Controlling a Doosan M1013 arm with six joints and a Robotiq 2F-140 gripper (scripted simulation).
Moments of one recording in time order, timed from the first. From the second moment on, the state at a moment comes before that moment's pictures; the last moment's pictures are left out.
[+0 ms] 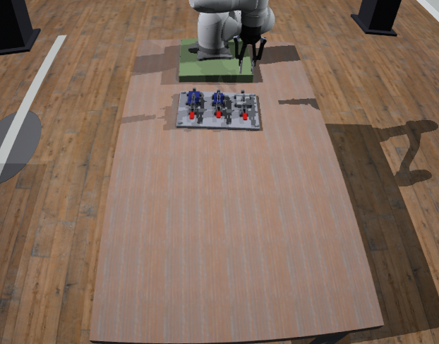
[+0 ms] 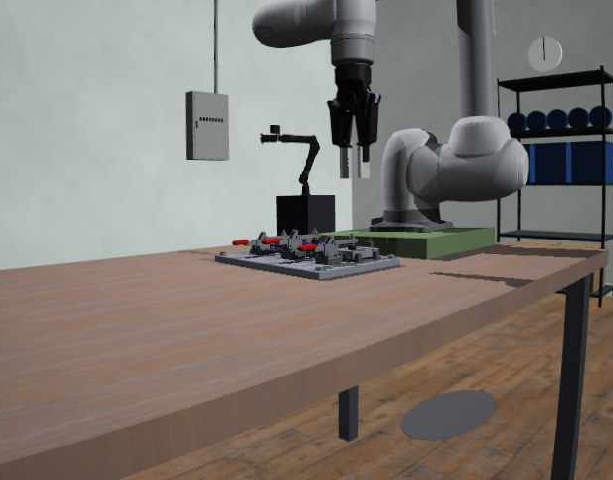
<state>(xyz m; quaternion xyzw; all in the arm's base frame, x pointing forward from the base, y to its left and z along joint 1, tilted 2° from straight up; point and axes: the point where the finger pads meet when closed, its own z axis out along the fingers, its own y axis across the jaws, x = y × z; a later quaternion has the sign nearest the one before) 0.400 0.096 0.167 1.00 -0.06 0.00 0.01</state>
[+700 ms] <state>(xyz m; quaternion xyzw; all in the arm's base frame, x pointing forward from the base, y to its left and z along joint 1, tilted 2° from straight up) 0.400 0.095 0.112 1.00 -0.06 0.00 0.01</state>
